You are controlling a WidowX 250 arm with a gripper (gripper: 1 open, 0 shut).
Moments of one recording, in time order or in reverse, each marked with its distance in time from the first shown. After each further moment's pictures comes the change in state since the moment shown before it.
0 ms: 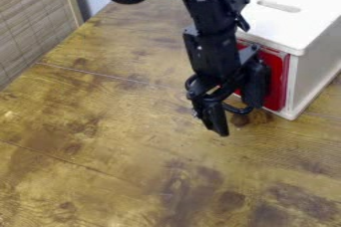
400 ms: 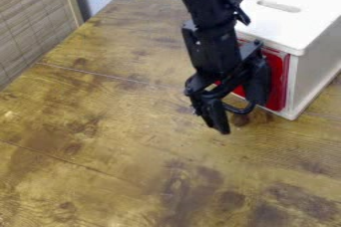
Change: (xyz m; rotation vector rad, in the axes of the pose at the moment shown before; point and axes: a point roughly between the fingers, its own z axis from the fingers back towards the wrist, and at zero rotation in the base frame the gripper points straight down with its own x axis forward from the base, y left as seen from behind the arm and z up) arm -0.008 0.002 0.007 -0.016 0.030 -0.025
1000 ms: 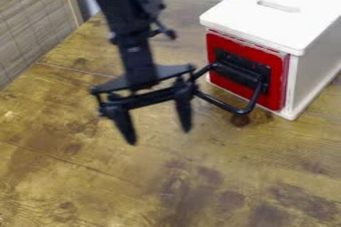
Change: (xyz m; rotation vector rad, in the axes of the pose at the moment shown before) arm 0.021 0.068 0.020 0.140 0.023 -0.441
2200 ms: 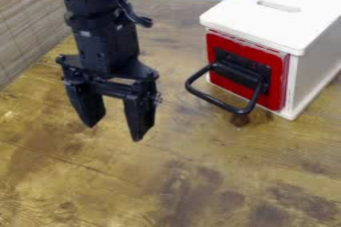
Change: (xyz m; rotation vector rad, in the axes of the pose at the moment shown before) arm -0.005 0.046 0.035 0.120 -0.082 -0.694
